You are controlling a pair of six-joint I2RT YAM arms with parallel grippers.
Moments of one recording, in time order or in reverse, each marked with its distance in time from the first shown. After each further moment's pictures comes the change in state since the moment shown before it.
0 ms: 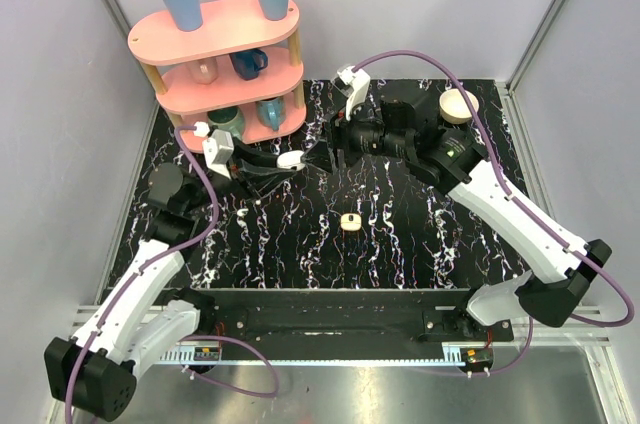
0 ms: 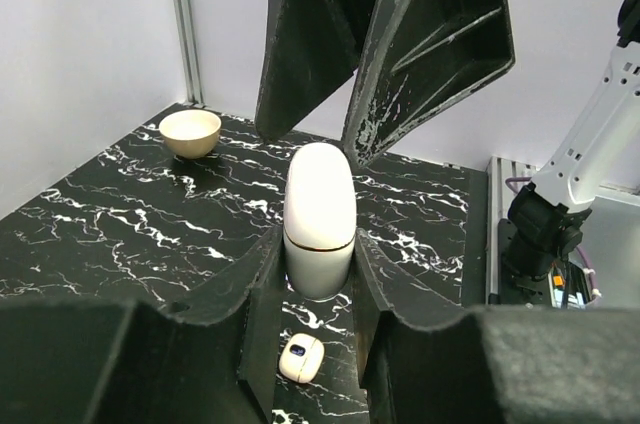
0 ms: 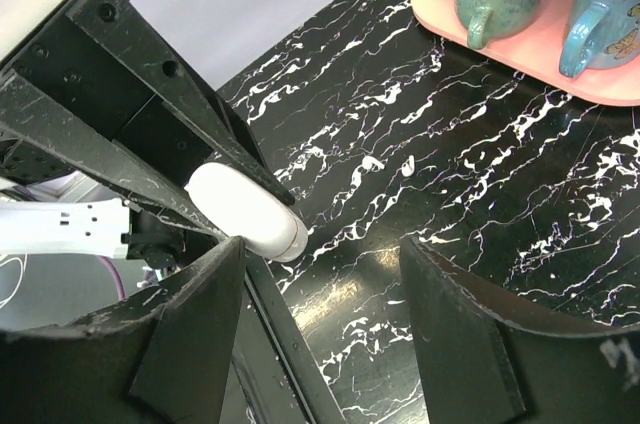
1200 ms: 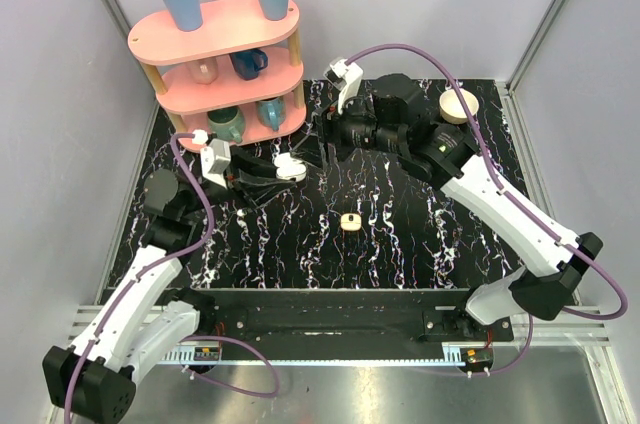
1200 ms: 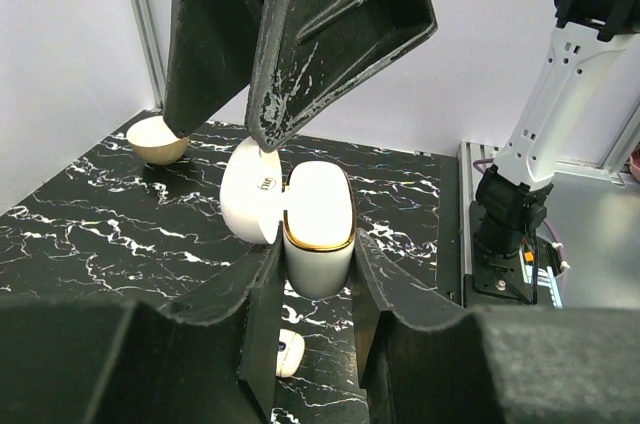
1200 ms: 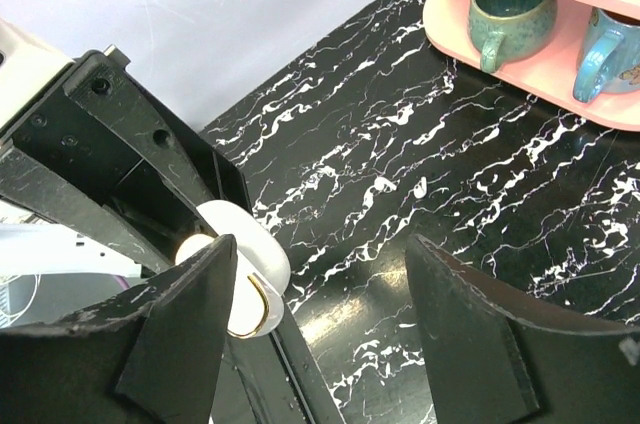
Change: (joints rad) left arm 0.003 -0.034 -0.019 0.022 0.093 -0.025; right arm 0.016 0.047 0.055 0.030 0.002 0.019
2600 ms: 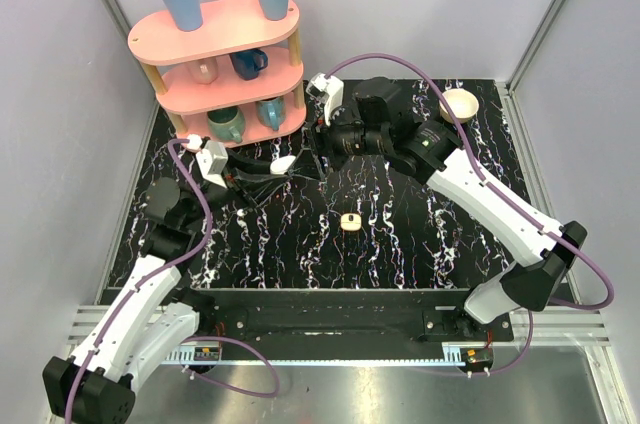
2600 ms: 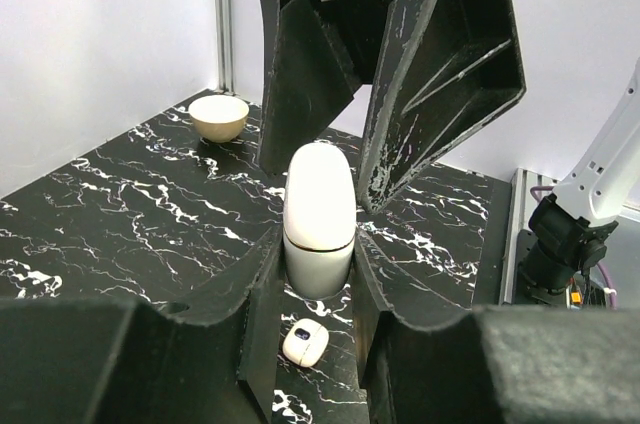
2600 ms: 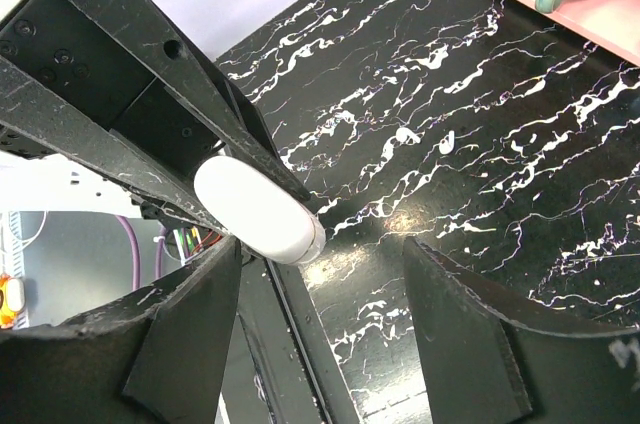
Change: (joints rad) left arm 0.003 -0.071 -0.067 -0.076 -0.195 0.020; right arm 0.000 0.069 0.011 -0.082 -0.121 -0.066
